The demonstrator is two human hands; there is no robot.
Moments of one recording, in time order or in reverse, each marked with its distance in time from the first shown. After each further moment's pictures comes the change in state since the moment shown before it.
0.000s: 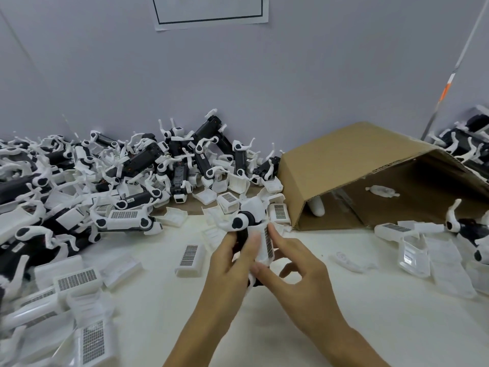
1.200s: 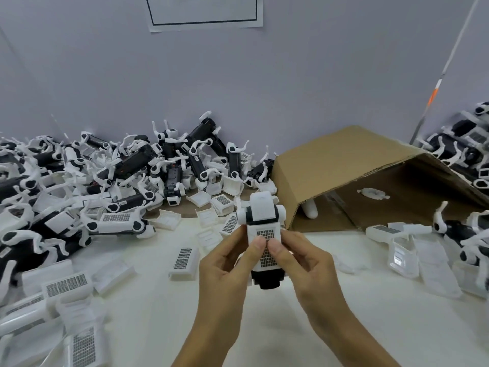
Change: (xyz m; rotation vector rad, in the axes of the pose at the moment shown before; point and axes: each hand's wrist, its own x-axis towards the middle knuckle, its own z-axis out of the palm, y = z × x) left_hand -0.008 0.005 0.014 -0.079 0.087 0.109; right_hand 0.010 -0.020 -0.015 0.285 -0.016 0.087
